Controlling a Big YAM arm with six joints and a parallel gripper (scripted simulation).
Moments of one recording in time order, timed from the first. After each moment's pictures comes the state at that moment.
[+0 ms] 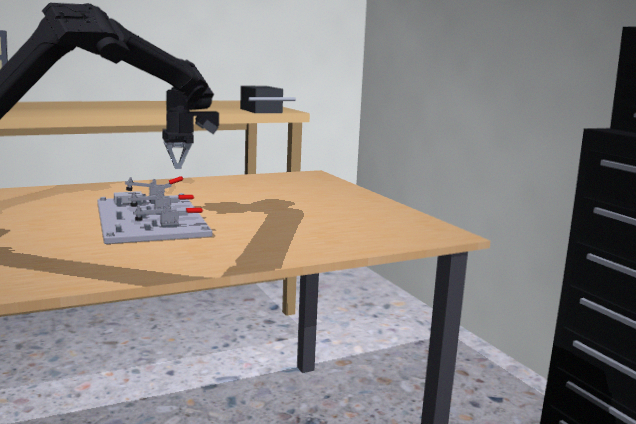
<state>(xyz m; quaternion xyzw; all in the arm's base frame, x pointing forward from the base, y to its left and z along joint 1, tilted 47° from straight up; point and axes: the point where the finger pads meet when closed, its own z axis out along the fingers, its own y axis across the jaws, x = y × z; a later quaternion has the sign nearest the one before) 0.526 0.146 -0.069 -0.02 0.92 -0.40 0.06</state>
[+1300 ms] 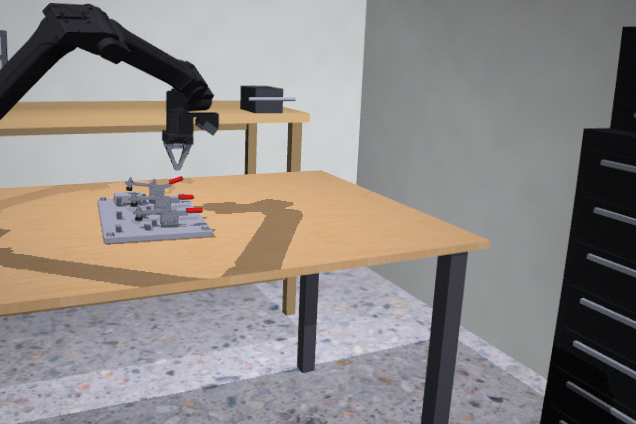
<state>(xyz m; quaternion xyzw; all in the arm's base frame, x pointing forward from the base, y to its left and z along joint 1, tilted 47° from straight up) 0.525 0.143 -0.070 -0.02 0.92 -0.40 0.05</state>
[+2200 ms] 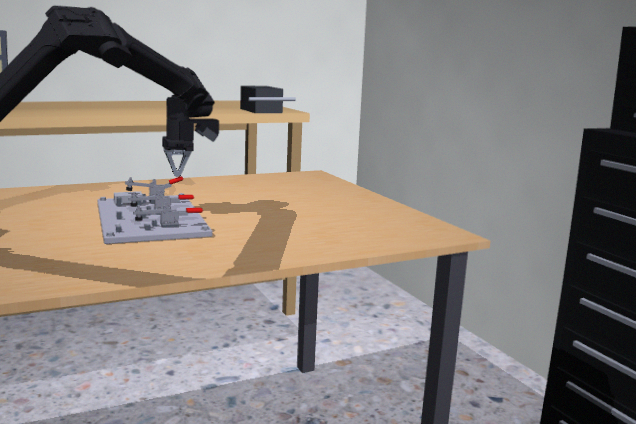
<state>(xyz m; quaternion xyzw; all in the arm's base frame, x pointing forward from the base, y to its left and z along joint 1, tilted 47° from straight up) 0.526 0.131 -0.080 -0.02 0.92 -0.40 0.05</state>
